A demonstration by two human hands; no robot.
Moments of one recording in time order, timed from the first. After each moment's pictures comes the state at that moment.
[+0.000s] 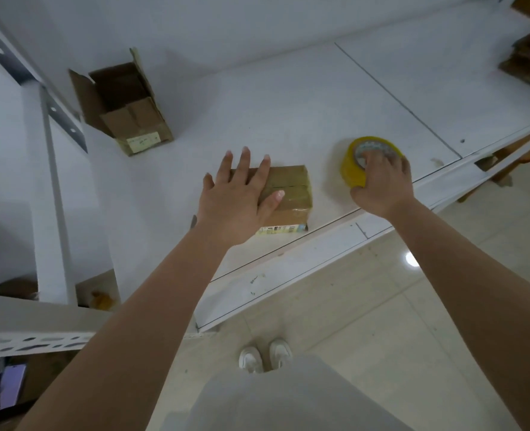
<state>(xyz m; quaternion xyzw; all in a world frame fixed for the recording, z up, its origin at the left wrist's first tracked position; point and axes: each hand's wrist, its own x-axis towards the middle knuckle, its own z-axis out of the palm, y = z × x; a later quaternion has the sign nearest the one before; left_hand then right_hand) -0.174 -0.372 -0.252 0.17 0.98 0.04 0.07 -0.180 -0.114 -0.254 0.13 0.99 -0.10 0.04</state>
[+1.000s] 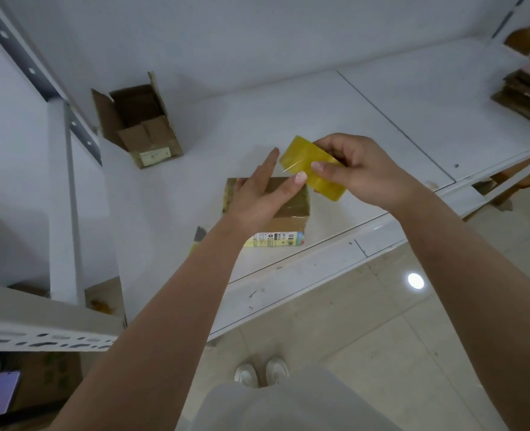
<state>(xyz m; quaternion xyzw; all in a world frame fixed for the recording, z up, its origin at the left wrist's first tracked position) -0.170 -0.346 -0.216 0.04 0.82 0.55 0.14 -0.167 -0.165 -0.155 -0.12 0.86 -0.49 0.05</state>
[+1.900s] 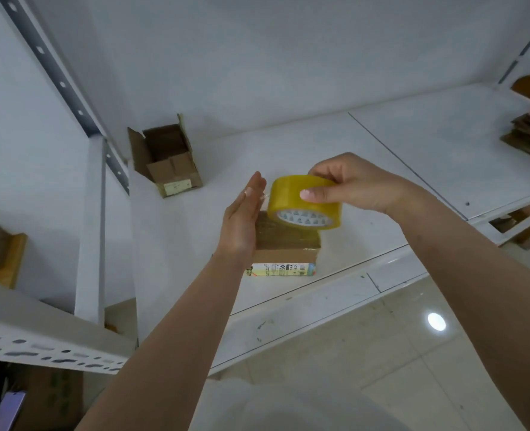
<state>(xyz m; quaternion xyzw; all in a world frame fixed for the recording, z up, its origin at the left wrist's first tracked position) -0.188 -0.365 -0.237 -0.05 0.59 0.80 0.02 -0.207 -0.171 -0.134 -0.21 0.86 -0.44 0.15</state>
